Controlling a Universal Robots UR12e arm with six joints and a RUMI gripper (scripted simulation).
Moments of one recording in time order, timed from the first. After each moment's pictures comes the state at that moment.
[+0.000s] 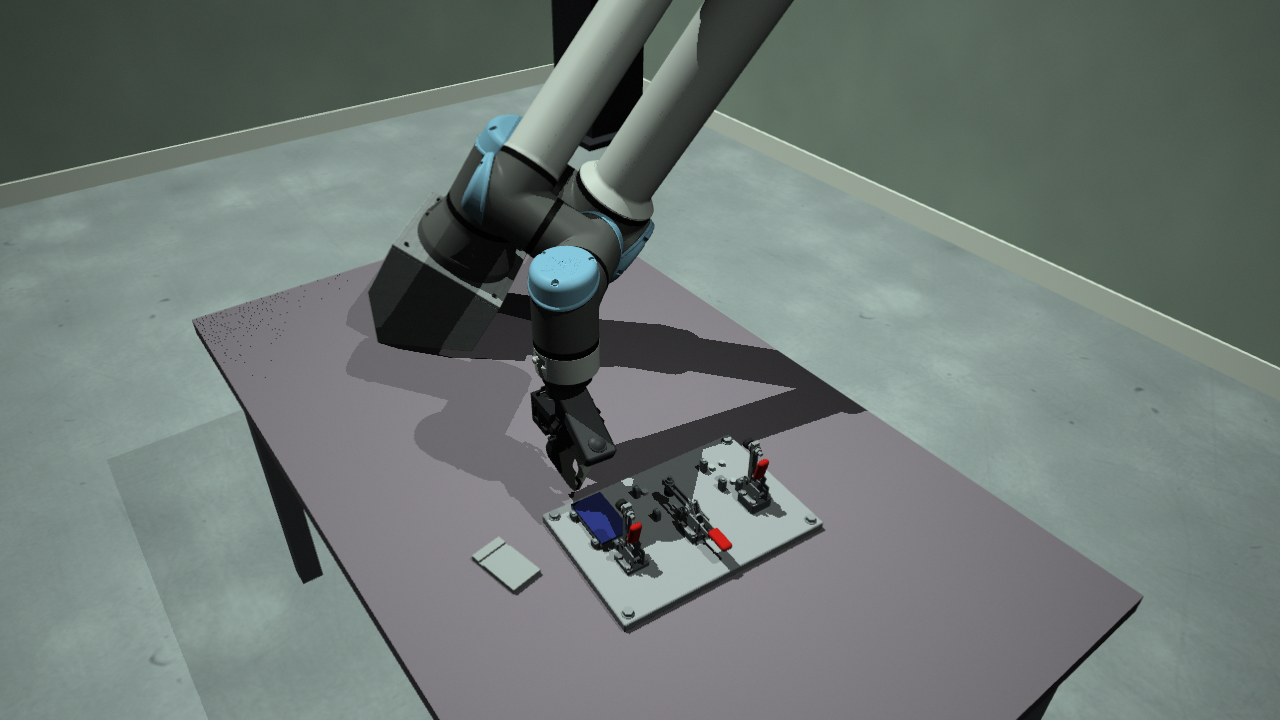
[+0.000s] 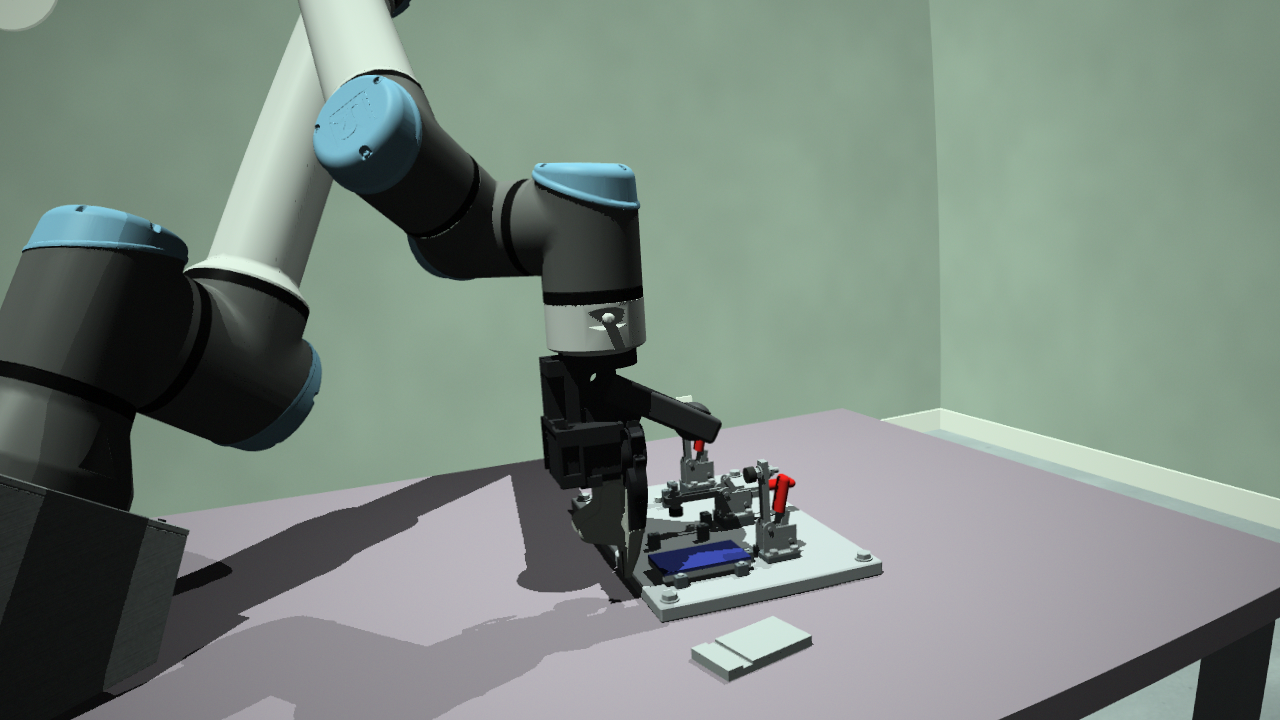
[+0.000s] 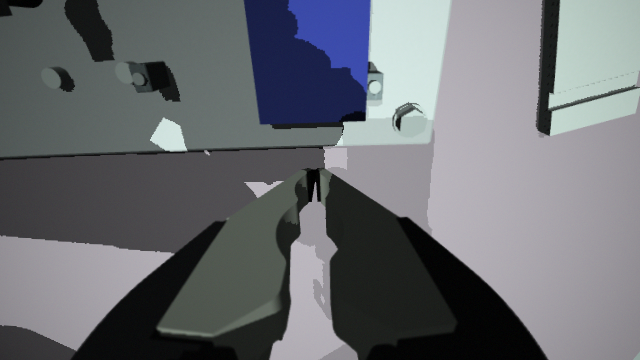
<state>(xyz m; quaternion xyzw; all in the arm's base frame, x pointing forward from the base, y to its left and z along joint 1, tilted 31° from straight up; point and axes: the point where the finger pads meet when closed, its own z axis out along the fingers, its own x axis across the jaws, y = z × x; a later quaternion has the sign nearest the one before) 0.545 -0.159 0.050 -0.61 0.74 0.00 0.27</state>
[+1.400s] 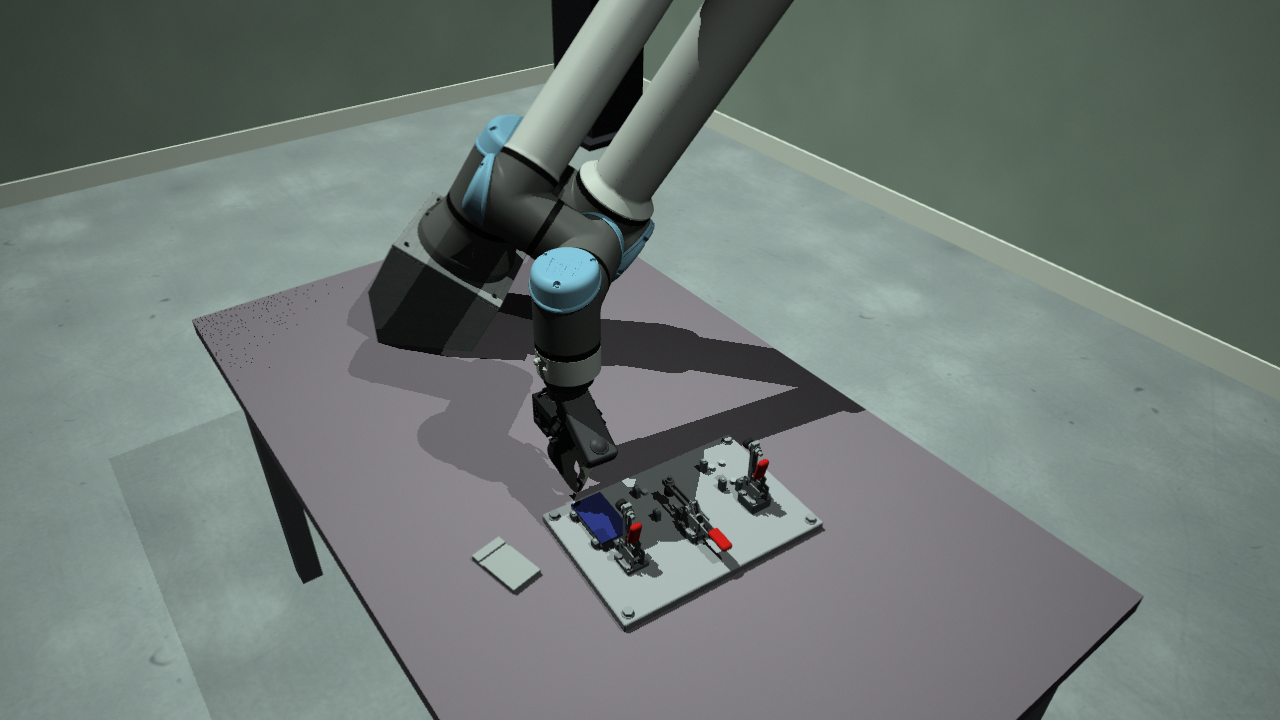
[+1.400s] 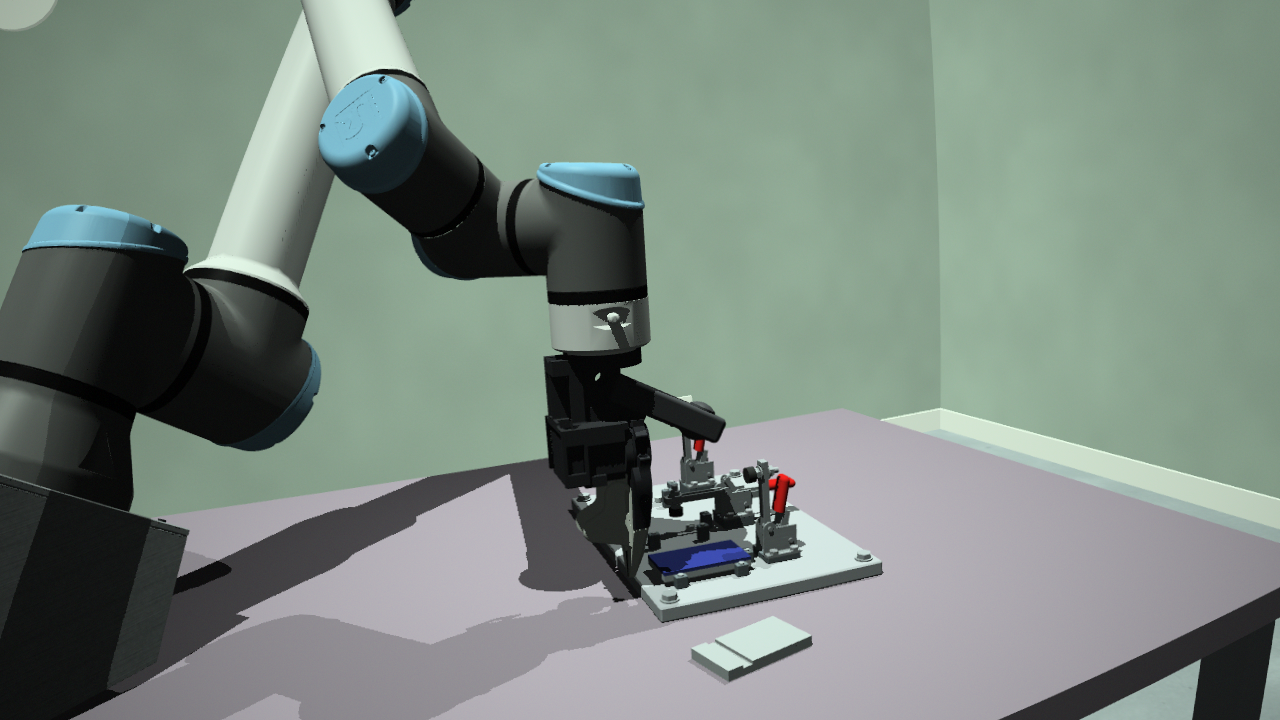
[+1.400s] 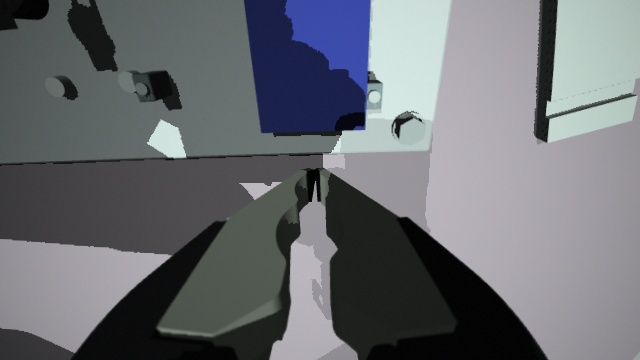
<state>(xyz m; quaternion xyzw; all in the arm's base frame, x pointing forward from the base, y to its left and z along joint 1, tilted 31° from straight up) 0.549 -0.160 0.052 -0.61 0.74 0.00 0.27</state>
